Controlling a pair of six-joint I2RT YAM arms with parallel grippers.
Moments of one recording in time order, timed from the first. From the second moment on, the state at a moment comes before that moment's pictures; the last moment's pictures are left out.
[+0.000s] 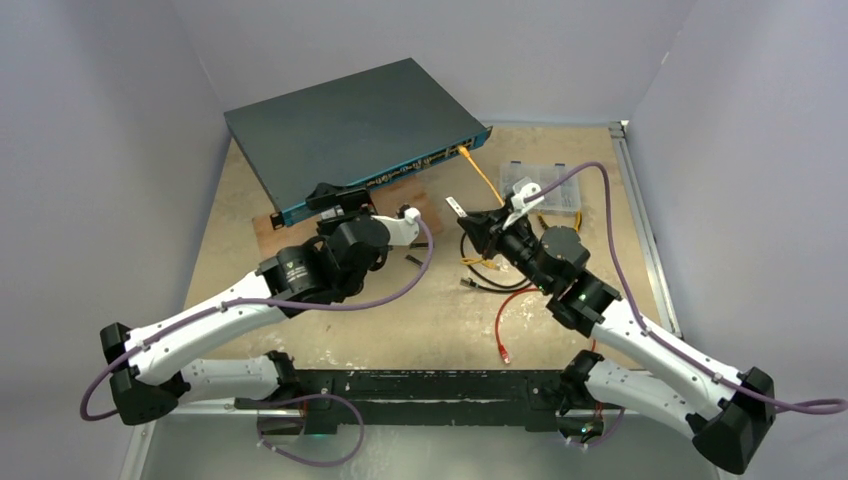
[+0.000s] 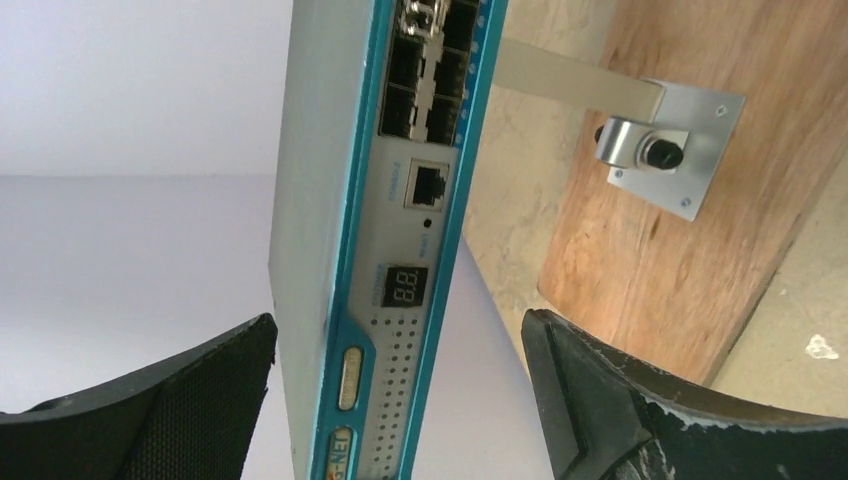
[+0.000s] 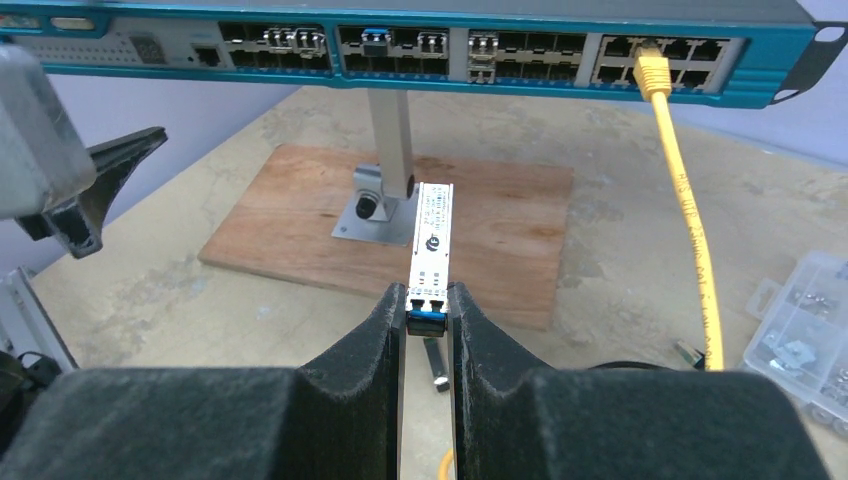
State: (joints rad) left arm -1.04 1.11 1.18 -0.67 -1.01 0.75; right arm 0.77 0.87 0.69 0.20 0.08 0.17
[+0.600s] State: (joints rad) left arm -0.91 1.07 1.00 -0.29 -1.04 1.02; right arm 0.66 0.94 0.76 0.16 0.00 0.15
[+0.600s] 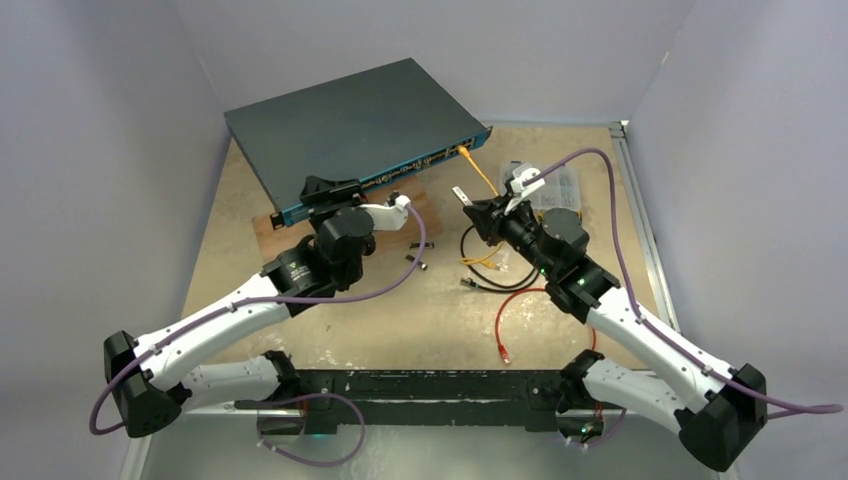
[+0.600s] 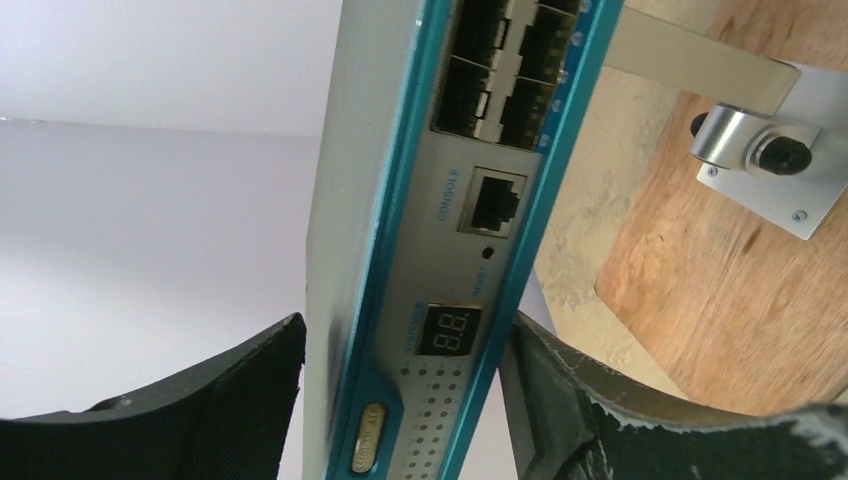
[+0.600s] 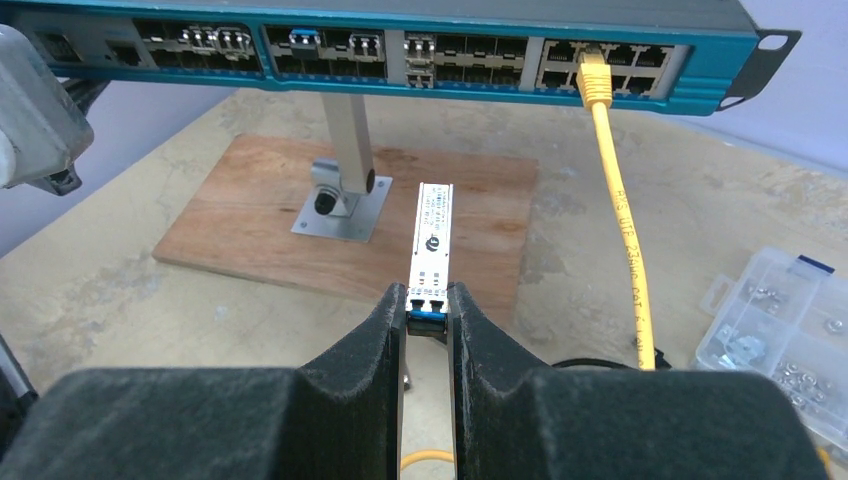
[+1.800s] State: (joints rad) left arm -0.91 1.05 0.89 -0.12 -1.07 1.19; right arm 0.60 1.23 0.90 0.28 -0.04 0.10
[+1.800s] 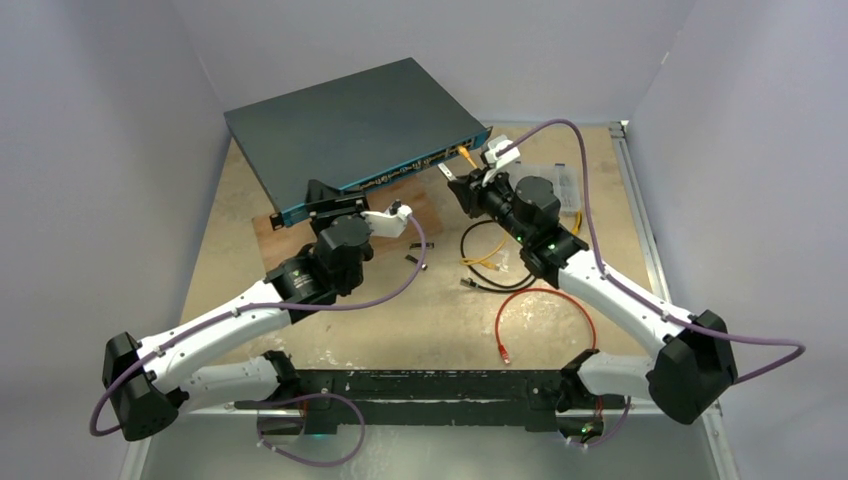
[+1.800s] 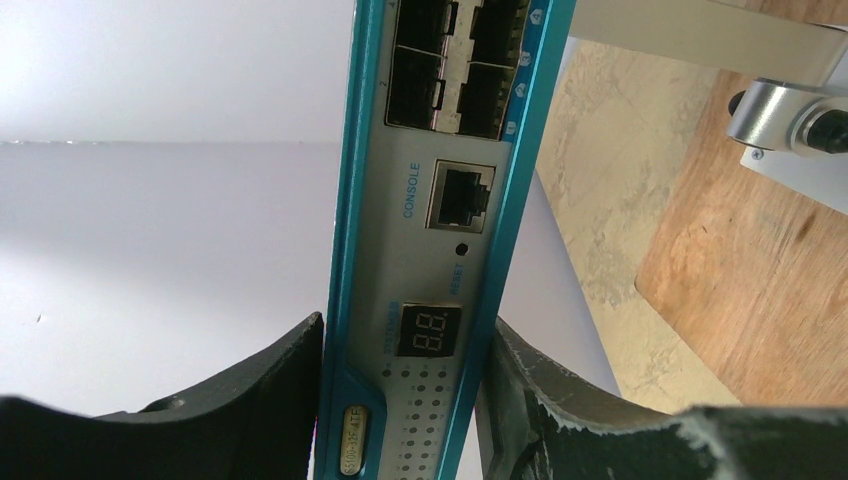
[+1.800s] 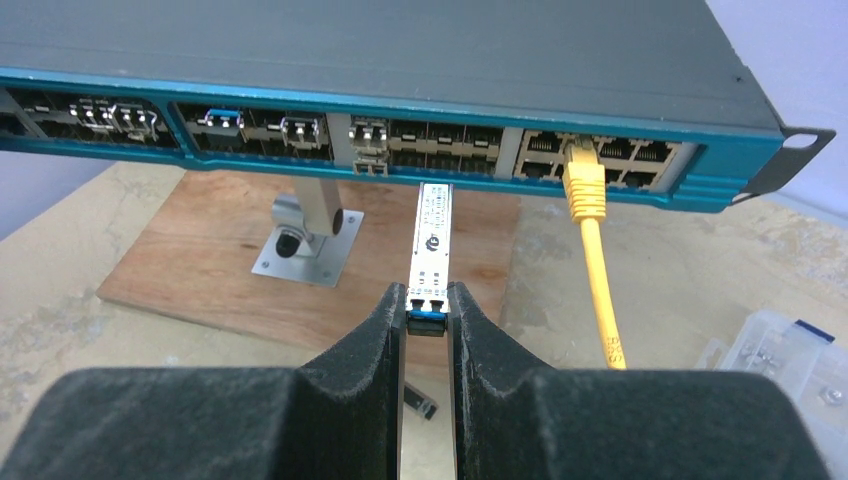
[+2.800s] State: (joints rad) left arm -0.91 1.03 0.89 -0.12 -1.04 1.19; right arm 0.60 1.29 0.92 0.34 -0.04 0.11
